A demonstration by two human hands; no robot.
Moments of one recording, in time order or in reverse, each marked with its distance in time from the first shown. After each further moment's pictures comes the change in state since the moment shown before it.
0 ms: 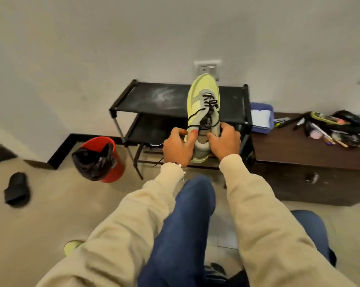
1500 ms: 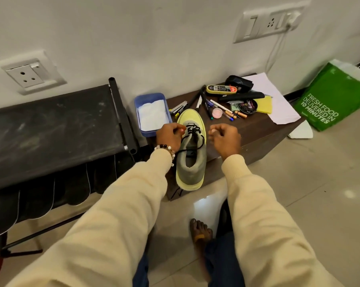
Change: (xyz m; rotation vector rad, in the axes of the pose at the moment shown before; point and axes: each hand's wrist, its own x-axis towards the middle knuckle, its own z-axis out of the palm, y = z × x) left_hand 0.073 0.048 0.387 0.117 -0.739 0.123; right_hand 0.203 0.255 -0.160 0.166 0.438 0.386
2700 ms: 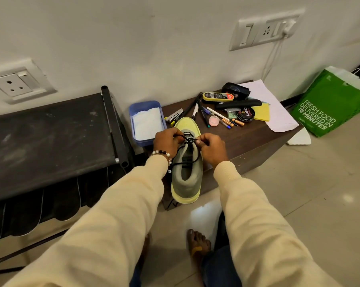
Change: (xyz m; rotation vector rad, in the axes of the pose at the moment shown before) left_hand 0.028 -0.005 0.011 0.154 -0.016 0.136; right_hand 0.023 0.009 0.019 -0.102 -0.233 -0.081
